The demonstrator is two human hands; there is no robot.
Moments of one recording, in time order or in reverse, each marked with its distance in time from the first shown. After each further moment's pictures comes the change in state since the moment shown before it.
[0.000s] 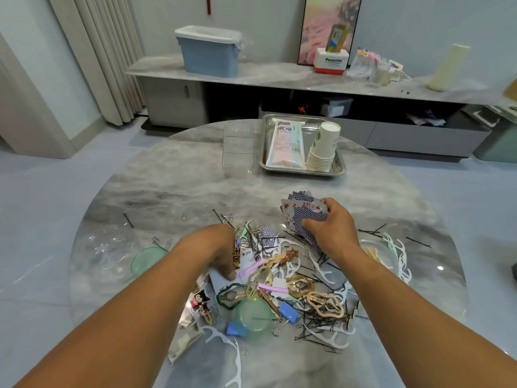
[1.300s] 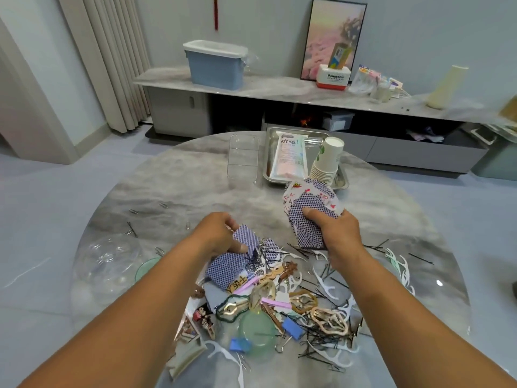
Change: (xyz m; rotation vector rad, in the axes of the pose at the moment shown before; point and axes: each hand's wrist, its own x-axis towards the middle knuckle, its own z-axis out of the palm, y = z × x) left_hand 0.024 -0.018 -0.010 -0.851 0.259 0.011; right_hand 0.009 -0.027 0.004 0.726 0.008 0.235
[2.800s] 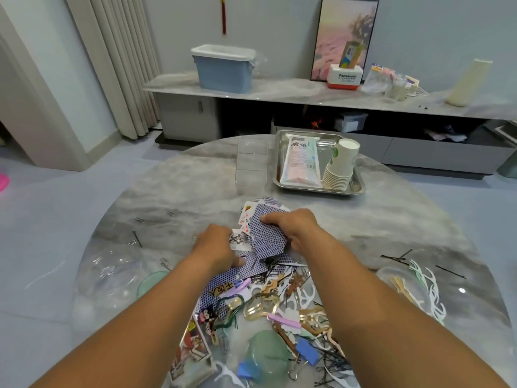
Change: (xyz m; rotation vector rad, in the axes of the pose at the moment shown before) left_hand 0.025 -0.023 0.001 0.353 0.080 0.013; right_hand 0.024 0.006 0.098 -0.312 -0.173 0.338
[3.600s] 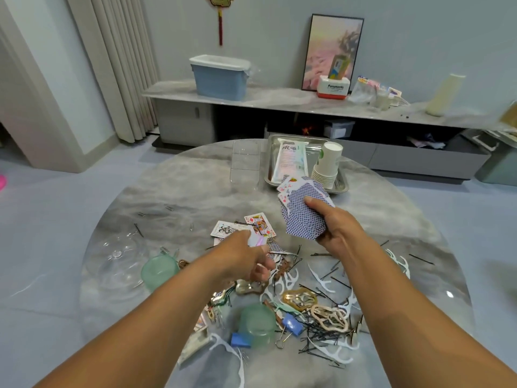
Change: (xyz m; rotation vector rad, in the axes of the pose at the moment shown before) left_hand -0.092 0.048 0.010 -0.752 -0.328 0.016; right_hand -0.033 0.013 -0.090 0.429 0.008 -0.098
